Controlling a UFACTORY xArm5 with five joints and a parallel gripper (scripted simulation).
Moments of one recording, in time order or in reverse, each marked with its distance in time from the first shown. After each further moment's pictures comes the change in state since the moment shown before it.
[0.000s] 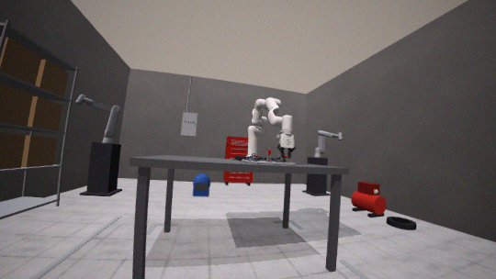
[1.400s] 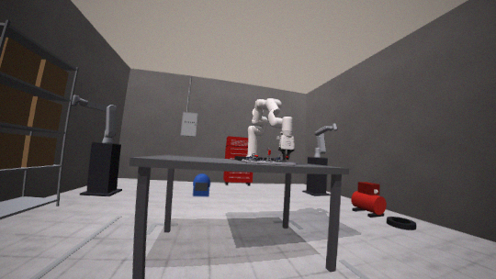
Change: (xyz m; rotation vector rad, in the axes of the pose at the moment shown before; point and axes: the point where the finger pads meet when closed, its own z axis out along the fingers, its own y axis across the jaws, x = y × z) arm -0.001 0.000 0.010 0.000 0.000 0.000
